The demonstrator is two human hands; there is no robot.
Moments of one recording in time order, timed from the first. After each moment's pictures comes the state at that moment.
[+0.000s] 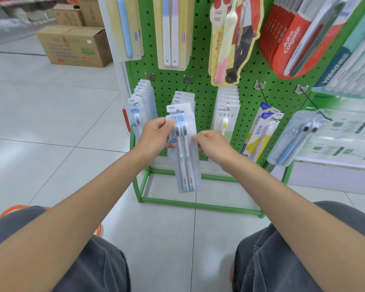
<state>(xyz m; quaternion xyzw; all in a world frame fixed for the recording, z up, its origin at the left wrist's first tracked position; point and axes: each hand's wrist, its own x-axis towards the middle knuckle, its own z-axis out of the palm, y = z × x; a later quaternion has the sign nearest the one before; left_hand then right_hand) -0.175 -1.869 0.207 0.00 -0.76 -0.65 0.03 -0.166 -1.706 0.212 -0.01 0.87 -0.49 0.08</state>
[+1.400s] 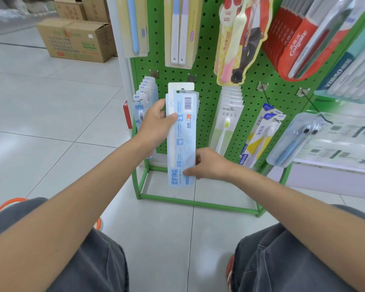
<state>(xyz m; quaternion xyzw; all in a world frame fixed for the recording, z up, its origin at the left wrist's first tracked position) -0.164 -1.871 0.235 -0.01 -0.75 -0.66 0.05 -0.146 -1.710 0.194 -0.11 0.90 -0.36 0.22</state>
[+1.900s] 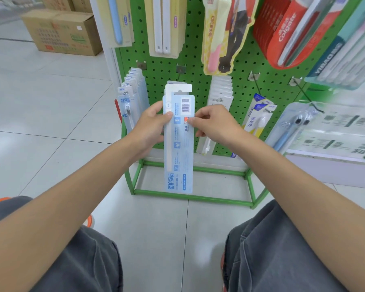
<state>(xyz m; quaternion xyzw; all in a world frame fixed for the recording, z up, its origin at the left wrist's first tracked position) -0.156 -1.856 0.227 -0.03 -0.71 -0.70 -0.04 -0.163 -1.686 0.248 -0.07 0.89 -0.45 0.03</state>
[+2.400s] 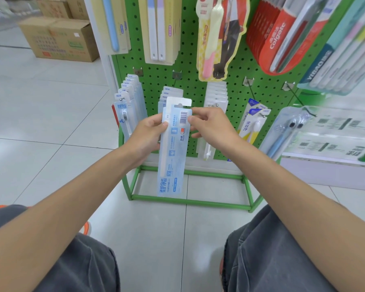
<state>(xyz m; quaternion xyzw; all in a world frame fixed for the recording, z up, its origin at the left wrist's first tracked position) -0.151 -1.859 0.223 -0.05 -0.74 -0.66 -0.07 -0.159 -1.689 0.248 -0.08 0.85 -0.52 0.00</state>
